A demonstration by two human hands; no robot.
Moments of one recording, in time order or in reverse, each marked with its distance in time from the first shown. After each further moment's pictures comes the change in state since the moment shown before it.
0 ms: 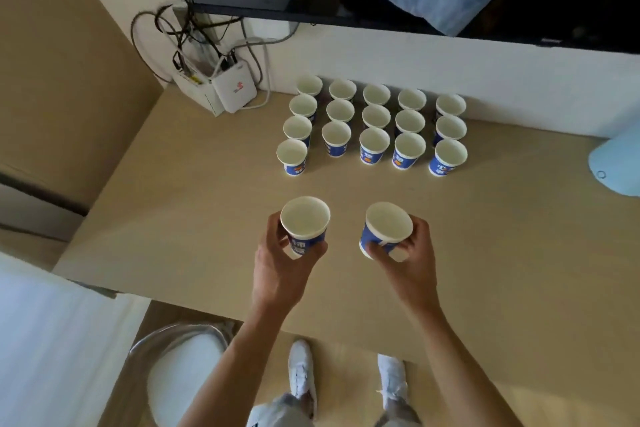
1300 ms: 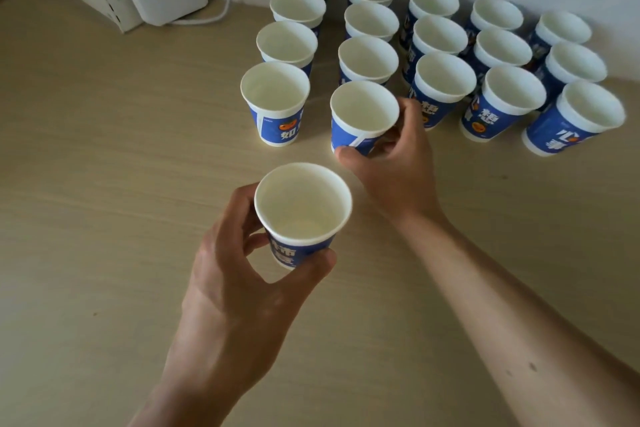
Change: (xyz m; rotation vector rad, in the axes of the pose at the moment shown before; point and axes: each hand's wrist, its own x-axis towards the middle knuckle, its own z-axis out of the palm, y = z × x) left_hand 0.121 -0.138 0.038 -0.049 -0.134 0.244; right_hand 0.198 0.107 0.146 -0.189 0.042 -0.274
